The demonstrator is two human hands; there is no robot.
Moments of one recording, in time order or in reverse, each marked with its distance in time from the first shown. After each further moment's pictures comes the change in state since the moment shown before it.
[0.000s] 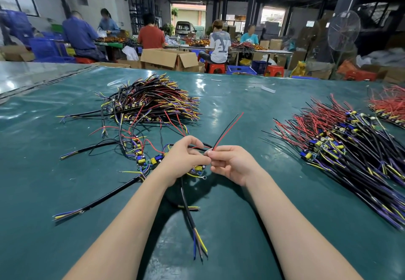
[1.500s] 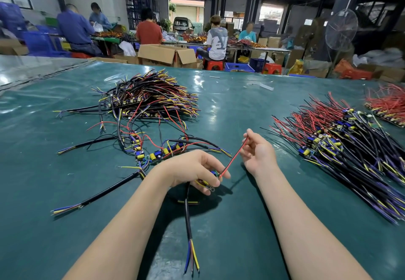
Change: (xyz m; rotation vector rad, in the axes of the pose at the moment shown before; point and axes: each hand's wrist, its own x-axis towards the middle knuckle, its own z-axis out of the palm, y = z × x) left_hand -0.015 0.012 0.005 0.066 -0.597 -0.127; right_hand 0.007 -0.007 -0.029 0.489 0.521 -0.209
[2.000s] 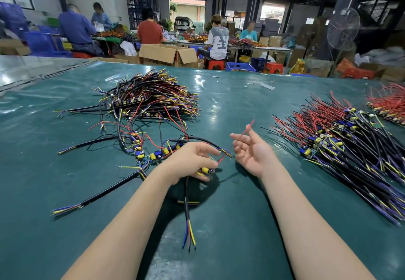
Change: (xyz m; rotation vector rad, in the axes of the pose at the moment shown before) left_hand 0.011 -0.003 -0.001 -0.126 0.324 0.049; right_hand 0.004 -0.004 -0.002 -0.130 -0.202 0.219
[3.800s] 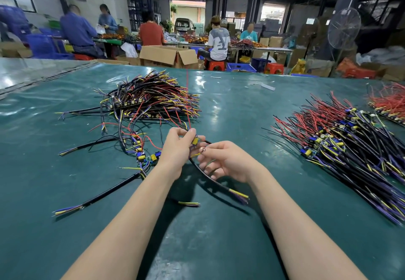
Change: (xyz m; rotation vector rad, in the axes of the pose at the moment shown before) left_hand 0.012 0.003 -0.002 -0.507 0.520 0.187; right_hand -0.031 0.020 0.038 -0.723 -0.440 0.017
